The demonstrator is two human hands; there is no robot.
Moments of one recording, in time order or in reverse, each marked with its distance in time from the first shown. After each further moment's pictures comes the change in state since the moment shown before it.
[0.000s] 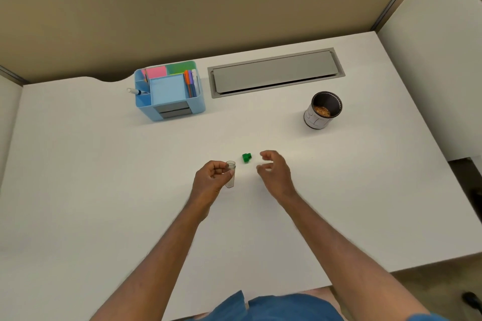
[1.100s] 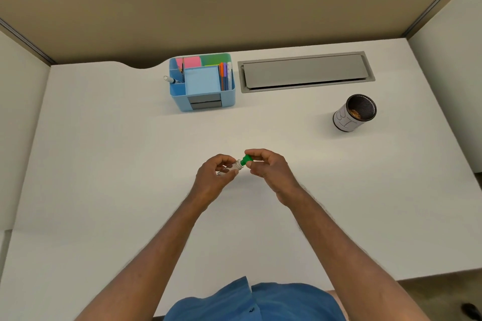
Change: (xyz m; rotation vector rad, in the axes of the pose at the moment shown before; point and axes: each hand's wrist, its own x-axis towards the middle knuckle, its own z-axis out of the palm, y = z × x) left_hand 0.001 0.000 -0.083 0.250 -0.042 0.197; right_hand -0.032 -0.068 0.064 0.311 -0.324 0.077
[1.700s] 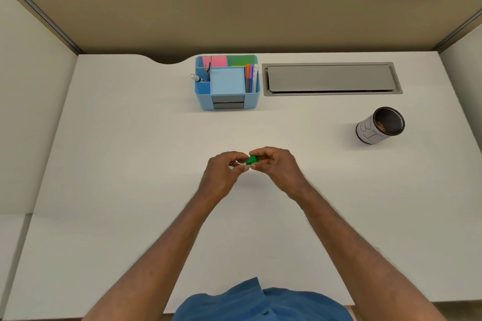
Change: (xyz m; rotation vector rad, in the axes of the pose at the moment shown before) left_hand 0.016 -0.003 -0.028 0.149 0.078 0.064; right_hand 0.025 -0.018 0.030 -0.287 -0.088 -0.137
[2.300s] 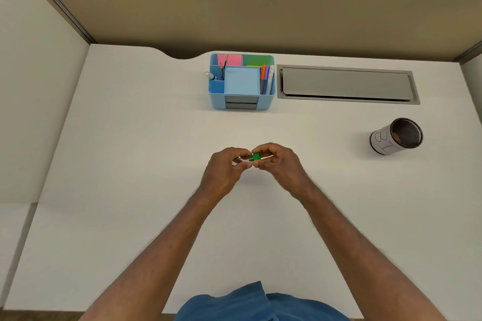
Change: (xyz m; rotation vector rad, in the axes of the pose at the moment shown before) left_hand 0.012 -0.004 -0.021 0.082 0.047 0.033; right_hand 0.022 -0.011 0.014 0.008 -0.069 -0.035
